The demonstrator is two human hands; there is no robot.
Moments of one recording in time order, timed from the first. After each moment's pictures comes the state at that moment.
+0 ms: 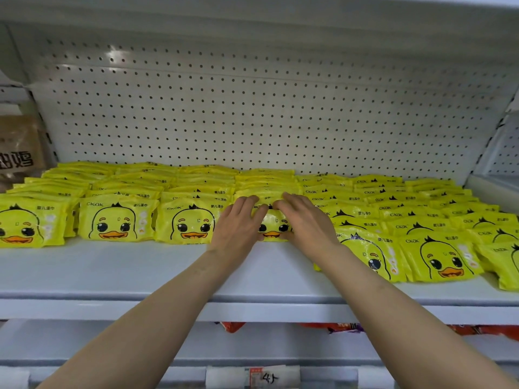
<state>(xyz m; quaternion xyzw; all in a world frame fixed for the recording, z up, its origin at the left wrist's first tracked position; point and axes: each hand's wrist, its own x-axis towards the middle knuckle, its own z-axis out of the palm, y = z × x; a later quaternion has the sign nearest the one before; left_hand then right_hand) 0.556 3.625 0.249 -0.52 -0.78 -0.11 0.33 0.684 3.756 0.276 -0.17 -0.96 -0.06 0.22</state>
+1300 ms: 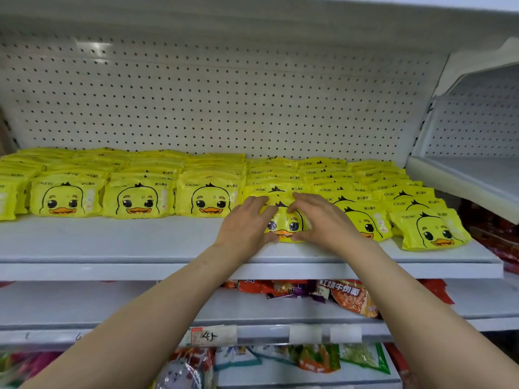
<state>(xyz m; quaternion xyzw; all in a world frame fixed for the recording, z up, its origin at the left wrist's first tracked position) 0.714 3.680 0.260 -0.59 -0.77 -0.13 0.22 0.854 3.830 0.283 -0.16 -0.97 0.02 0.17</state>
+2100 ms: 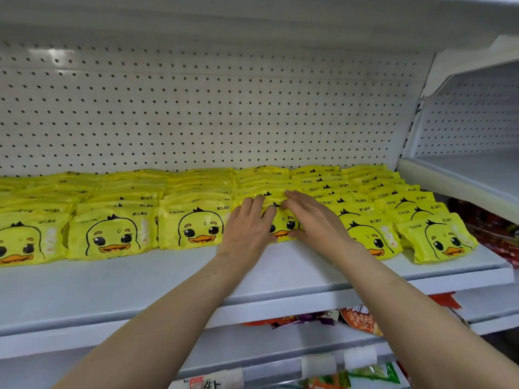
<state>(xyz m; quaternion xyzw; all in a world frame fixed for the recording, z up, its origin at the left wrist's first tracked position) 0.668 3.734 0.255 -0.56 -0.75 -0.12 0.33 0.802 3.865 0.270 -0.17 -0.95 -0.03 0.25</state>
